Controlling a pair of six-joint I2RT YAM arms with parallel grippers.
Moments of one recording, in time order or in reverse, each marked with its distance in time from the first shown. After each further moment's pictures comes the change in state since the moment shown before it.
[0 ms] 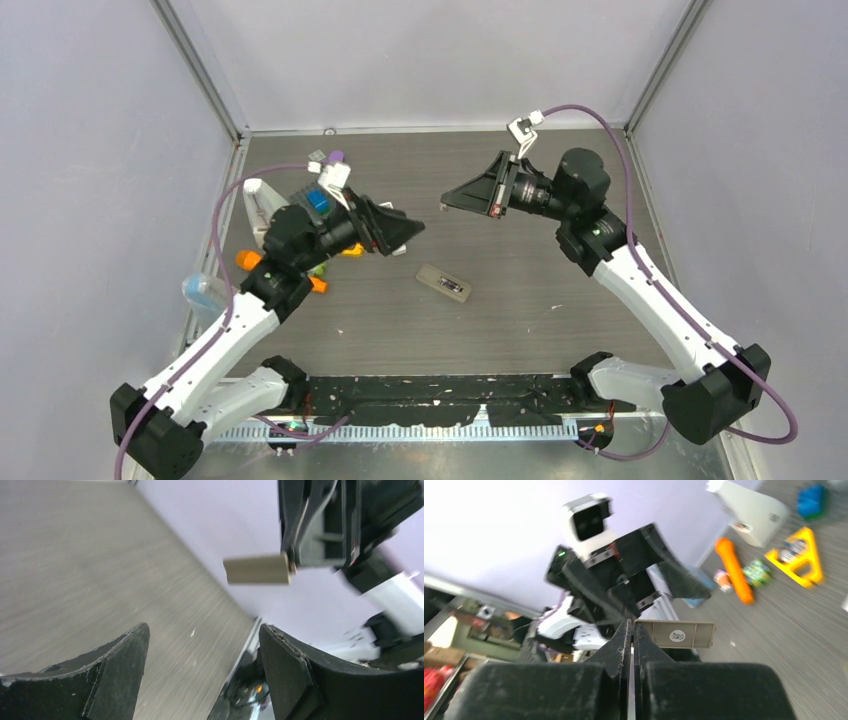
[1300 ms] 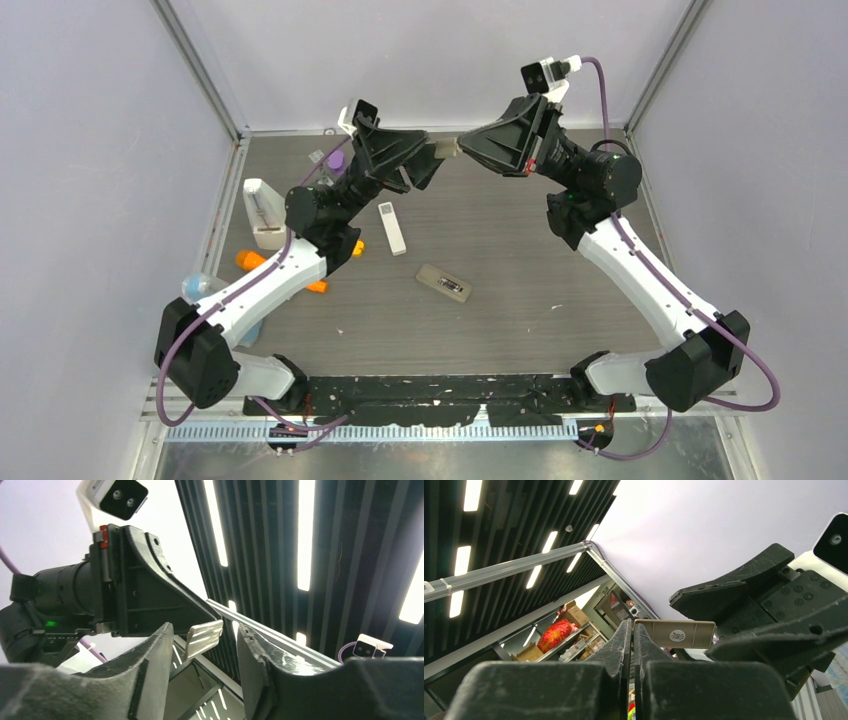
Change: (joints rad) left arm -0.084 0.412 0.327 0.933 -0.016 -1.344; right arm 0.009 0.149 0.167 0.983 -0.073 0.779
